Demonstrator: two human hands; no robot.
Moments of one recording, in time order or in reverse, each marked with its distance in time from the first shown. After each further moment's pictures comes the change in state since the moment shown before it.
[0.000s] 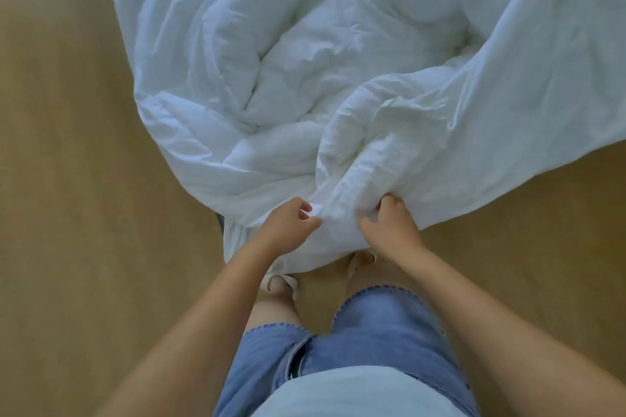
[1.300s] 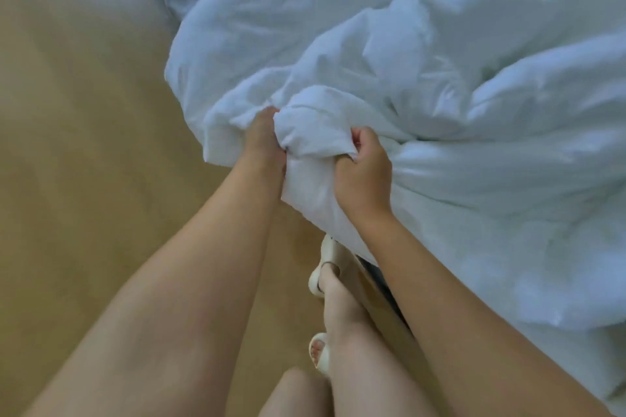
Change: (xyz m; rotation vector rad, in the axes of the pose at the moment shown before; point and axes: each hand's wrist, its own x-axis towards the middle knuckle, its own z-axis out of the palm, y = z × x) left_hand 0.324 -0.093 -0.479 -0.964 0.121 -0.004; right_hand 0.241 -0.511 0.198 0.558 0.599 -0.125
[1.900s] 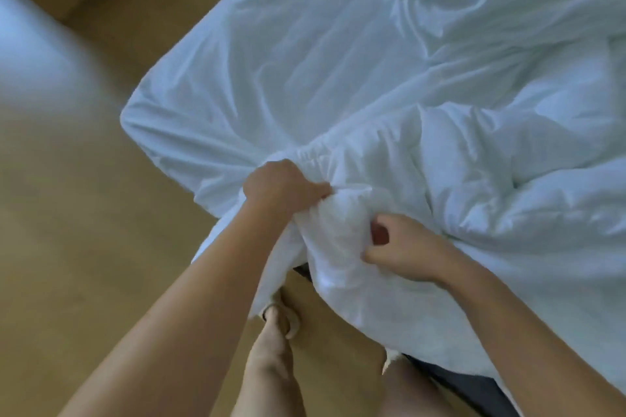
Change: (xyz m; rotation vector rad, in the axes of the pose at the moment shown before) left_hand 0.187 0.247 0.040 1.674 -0.169 0.440; right_hand 0.199 -0.144 0.048 -0.268 -0.446 0.311
